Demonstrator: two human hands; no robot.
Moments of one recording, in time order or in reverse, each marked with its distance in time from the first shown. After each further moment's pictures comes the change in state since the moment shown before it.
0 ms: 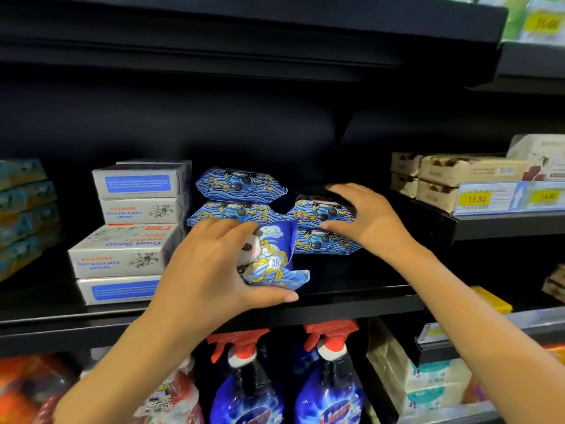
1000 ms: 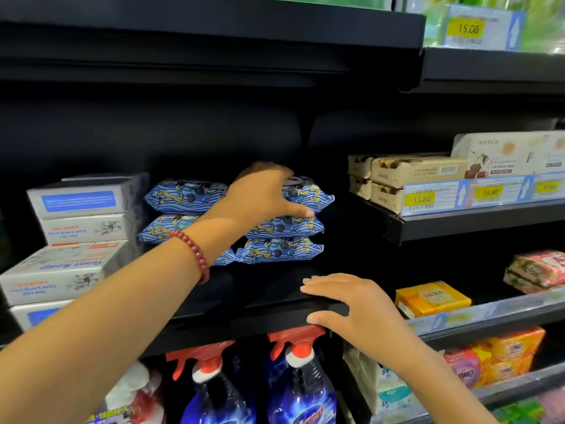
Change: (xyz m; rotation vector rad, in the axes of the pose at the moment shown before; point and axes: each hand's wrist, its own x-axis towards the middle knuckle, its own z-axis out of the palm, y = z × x) left_hand 0.156 0.031 0.073 0.068 -0.348 -0.028; right_hand -0.115 0.021 0.008 0.167 -0.159 -0.015
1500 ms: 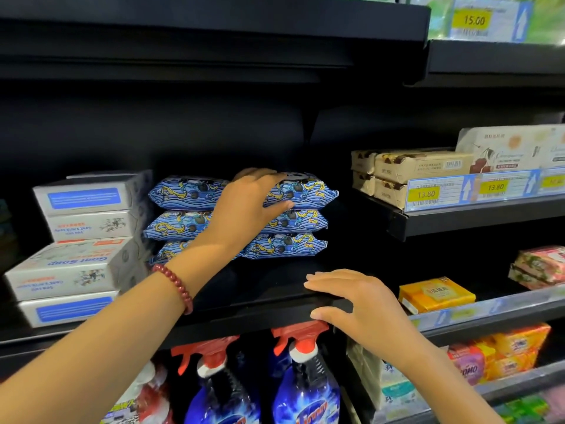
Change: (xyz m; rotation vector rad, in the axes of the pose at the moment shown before) left_hand -0.042 -0.012 0.015 -0.144 0.322 0.068; right_hand -0.001 -0.002 0.001 -0.012 0.024 -0.015
